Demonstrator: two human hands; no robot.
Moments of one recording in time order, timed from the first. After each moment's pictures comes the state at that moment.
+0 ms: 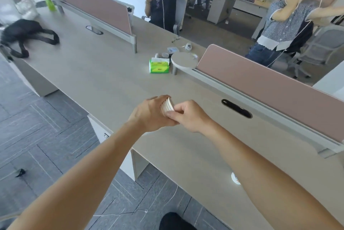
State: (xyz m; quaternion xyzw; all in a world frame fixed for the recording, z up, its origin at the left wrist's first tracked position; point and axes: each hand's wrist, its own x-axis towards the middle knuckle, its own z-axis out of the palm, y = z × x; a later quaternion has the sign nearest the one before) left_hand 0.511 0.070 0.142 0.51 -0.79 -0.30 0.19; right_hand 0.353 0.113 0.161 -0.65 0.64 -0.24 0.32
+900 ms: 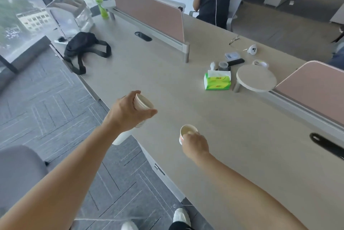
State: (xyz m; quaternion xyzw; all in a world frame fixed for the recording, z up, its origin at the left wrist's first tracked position) left_hand 0.725 -0.170 0.139 0.68 -0.66 -0.24 0.22; right_hand 0.504 -0.139 -0.012 -0.74 0.67 0.05 0.10
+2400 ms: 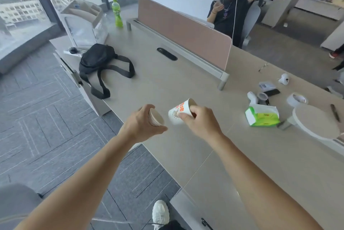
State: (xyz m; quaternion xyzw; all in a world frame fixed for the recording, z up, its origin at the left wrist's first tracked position) left_hand 0.955 -0.380 0.095 0.63 -0.68 -0.31 0.21; right_hand 0.738 -0.371 0.112 -0.66 0.65 -0.28 0.23
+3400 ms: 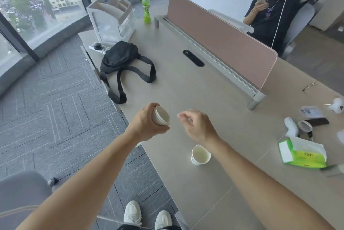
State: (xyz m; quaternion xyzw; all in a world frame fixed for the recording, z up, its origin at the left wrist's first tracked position) left_hand 0.982 -0.492 0.068 0.67 -0.61 -0.33 0.27; right_hand 0.778 -0.508 0.070 -0.76 0.52 -0.27 0.27
